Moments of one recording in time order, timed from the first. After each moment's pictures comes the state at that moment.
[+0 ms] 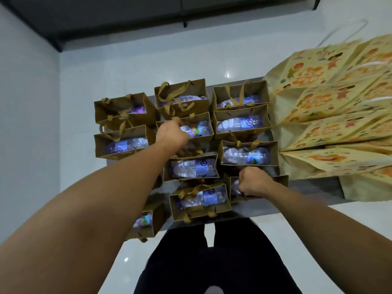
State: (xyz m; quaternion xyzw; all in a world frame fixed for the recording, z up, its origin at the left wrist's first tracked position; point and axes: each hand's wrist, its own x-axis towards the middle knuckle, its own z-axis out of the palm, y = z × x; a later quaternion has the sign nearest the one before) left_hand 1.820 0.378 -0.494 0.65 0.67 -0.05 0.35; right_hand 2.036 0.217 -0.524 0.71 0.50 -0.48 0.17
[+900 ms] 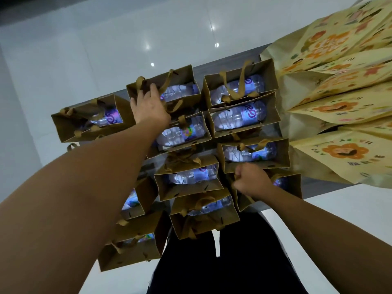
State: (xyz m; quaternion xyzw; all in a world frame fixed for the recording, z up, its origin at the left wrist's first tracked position) left_hand 1.836 0.506 -0.587 0.72 0.63 -0.17 0.22; right_hand 2.032 0.257 -0.578 0.73 0.42 -0.53 0.10
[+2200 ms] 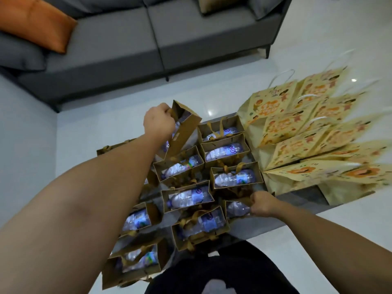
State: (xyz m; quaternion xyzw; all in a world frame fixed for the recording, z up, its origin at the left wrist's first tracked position) left_hand 1.851 0.441 -0.374 0.71 0.63 0.16 0.27; right_hand 2.056 0.178 -0.452 0.74 0.45 -0.48 0.14
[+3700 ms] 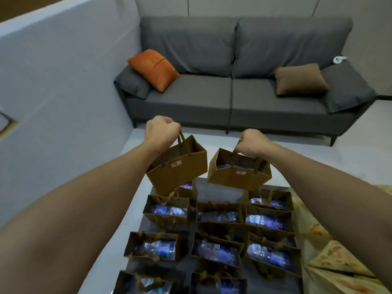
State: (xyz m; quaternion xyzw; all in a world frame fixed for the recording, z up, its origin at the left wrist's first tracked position) left_hand 1.701 0.452 -0.208 0.55 0.72 0.31 0.27; right_hand 1.954 0.485 -0.263 0.71 0.67 -0.23 -0.05
